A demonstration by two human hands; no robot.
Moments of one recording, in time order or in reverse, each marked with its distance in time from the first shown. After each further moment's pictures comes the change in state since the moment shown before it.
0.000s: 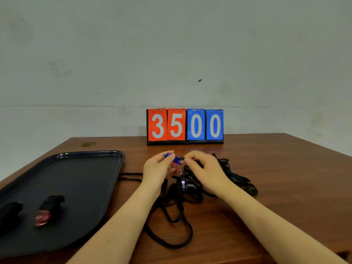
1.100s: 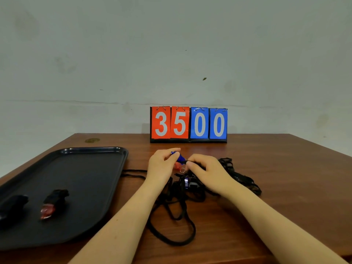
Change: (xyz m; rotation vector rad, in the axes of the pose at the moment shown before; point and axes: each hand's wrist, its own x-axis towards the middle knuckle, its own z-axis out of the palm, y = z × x) left_hand 0.005 -0.005 -0.003 0.393 -0.040 0.277; right_hand 0.000 0.002 -0.002 -0.134 -0.139 -0.009
